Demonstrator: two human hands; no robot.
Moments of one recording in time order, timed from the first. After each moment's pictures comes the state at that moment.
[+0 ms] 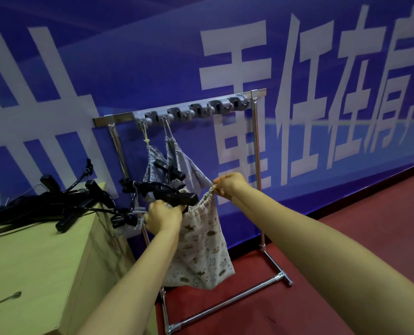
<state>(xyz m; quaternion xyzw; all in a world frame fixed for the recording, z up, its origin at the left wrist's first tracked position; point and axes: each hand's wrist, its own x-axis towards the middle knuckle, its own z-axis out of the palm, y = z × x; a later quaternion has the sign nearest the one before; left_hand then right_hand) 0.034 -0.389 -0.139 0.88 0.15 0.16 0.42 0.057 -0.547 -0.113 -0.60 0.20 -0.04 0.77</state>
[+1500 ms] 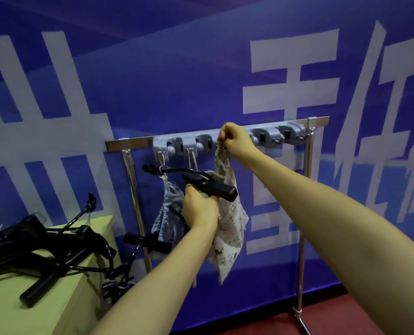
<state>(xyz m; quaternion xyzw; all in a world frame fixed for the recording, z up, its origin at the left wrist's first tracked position) 0.195 -0.450 -0.057 0.80 0.10 0.22 0.55 0.289 -0.557 0.021 -0.79 -0.16 -0.26 0.53</state>
